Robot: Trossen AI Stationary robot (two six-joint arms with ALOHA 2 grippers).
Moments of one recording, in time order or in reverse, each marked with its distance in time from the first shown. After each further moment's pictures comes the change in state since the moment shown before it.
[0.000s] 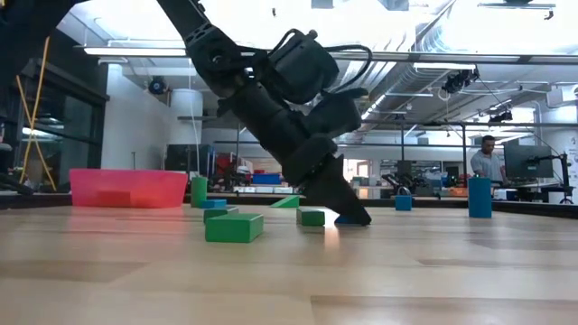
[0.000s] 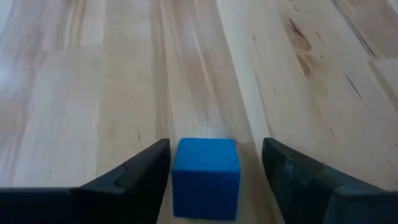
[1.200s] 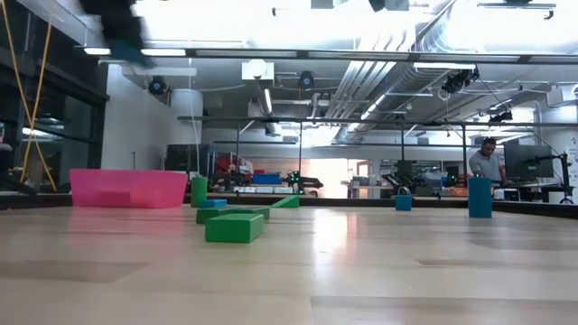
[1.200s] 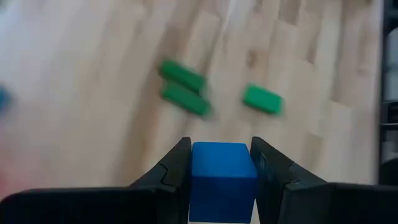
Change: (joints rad) left arm -0.232 -1.037 -0.265 -0.951 -0.221 -0.685; right arm -0.359 0.000 0.000 0.104 -0.196 -0.313
